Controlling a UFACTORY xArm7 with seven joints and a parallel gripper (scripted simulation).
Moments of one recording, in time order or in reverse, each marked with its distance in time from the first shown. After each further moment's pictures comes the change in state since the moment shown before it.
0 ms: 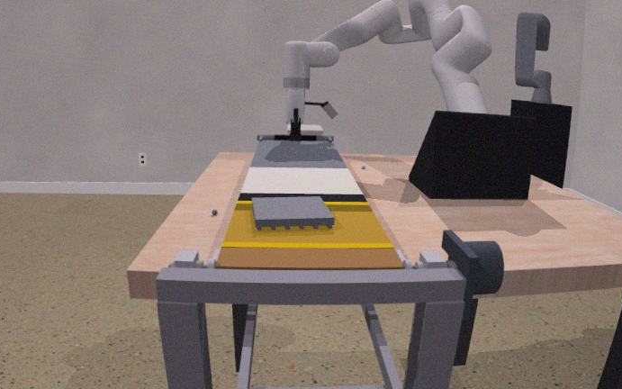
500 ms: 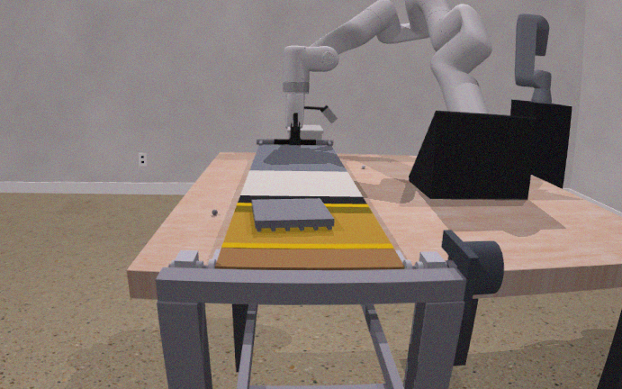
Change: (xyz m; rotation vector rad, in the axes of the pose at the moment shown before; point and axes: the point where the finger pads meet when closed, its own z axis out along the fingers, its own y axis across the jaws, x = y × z) arm -0.001 0.000 0.013 0.000 0.002 0.000
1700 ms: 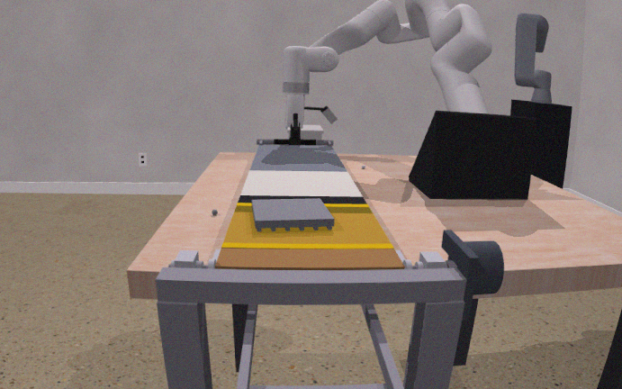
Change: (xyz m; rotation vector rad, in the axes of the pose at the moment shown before) arm 0.000 0.000 0.001 0.000 0.000 0.000
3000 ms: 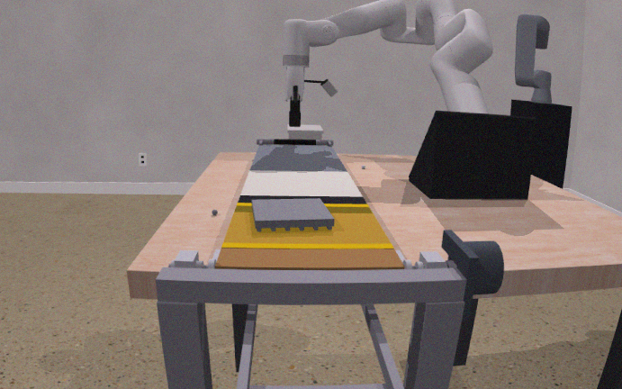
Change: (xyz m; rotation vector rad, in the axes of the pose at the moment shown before) arm -0.002 0.000 -0.077 -0.001 -0.001 0.000
